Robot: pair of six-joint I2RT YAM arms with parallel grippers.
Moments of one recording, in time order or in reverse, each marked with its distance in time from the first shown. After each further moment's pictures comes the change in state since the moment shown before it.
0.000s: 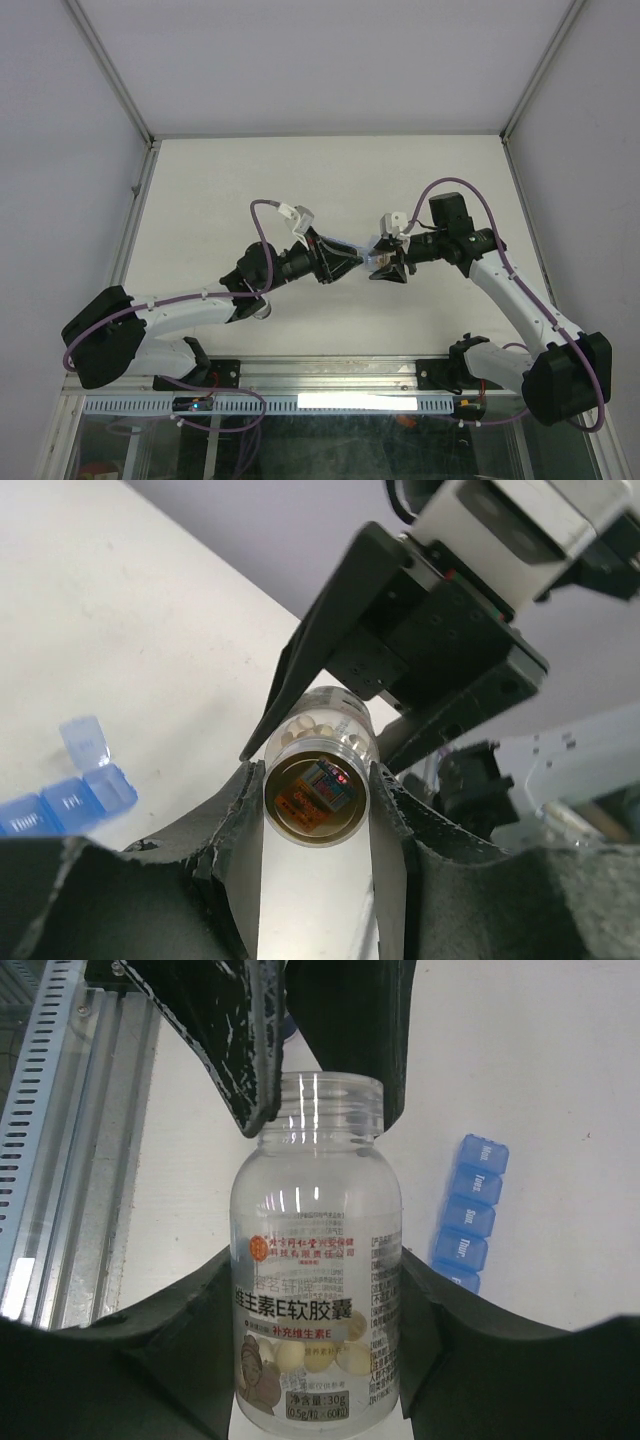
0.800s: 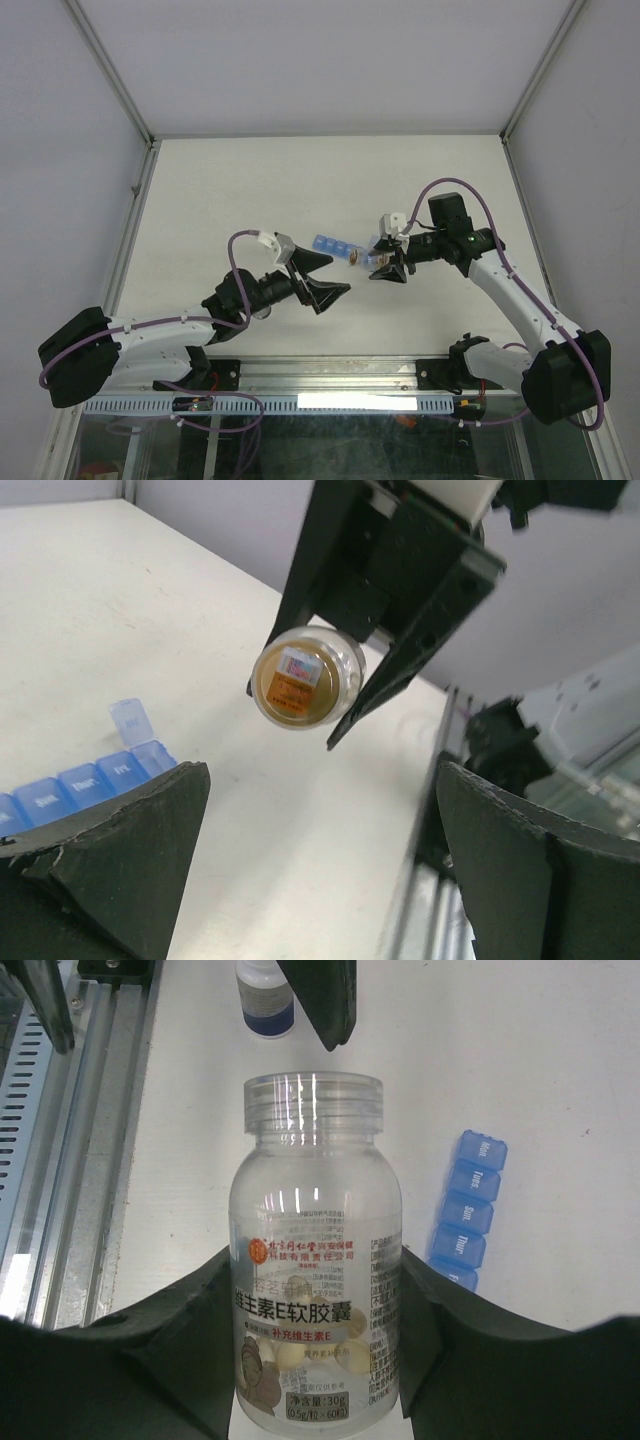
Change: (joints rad) left arm -0.089 -0.197 -0.219 0.061 -0.176 0.079; right arm -0.003 0.008 -0.003 0.018 0.025 -0.004
